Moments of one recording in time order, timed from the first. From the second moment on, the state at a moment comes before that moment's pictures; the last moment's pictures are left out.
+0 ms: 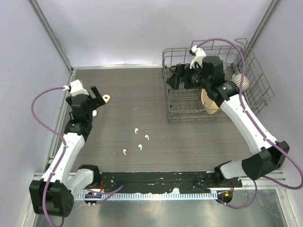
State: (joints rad) left arm -0.09 0.98 0.72 0.01 -0.32 -0.30; right arm 0.40 1.41 1.53 -0.49 -0.27 0.27
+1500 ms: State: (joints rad) left arm -0.10 0.61 0.98 -0.69 -0.24 -0.46; right arm 0.45 1.36 1.33 -0.51 -0.28 0.25
